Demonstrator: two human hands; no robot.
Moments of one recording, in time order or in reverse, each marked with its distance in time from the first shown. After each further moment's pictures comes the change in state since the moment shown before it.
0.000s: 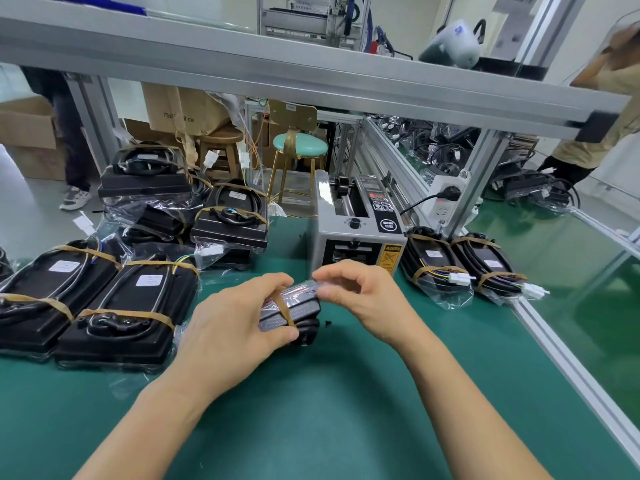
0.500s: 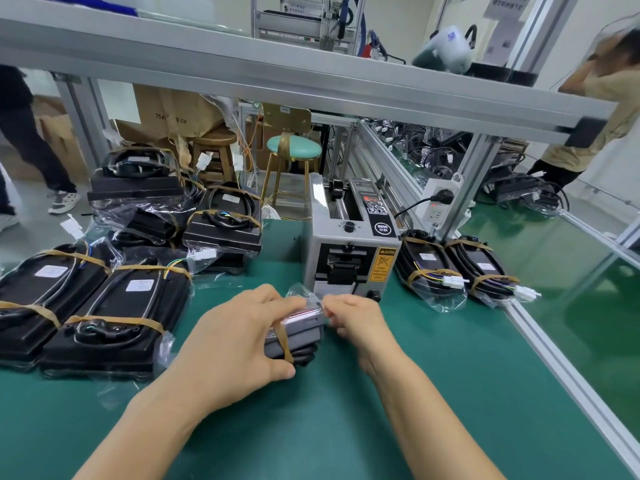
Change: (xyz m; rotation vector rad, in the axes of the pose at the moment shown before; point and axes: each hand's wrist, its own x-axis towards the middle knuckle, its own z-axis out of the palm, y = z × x) left_hand 0.003 0.004 -0.002 0.167 -0.291 0.108; right_hand -0.004 0.023 0.032 0.305 0.303 0.646
